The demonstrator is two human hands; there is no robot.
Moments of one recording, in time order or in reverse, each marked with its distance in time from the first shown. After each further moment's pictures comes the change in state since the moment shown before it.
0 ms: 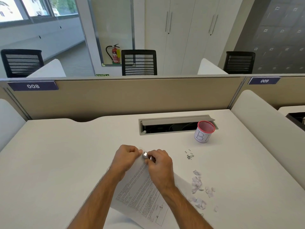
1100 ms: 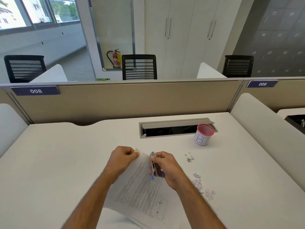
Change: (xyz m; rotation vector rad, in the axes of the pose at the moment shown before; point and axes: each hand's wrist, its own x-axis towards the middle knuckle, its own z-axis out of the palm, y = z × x) left_hand 0.001 -0.007 -0.016 0.111 0.000 0.099; right_hand 0.022 0.002 -0.035 0.758 -0.367 0.629
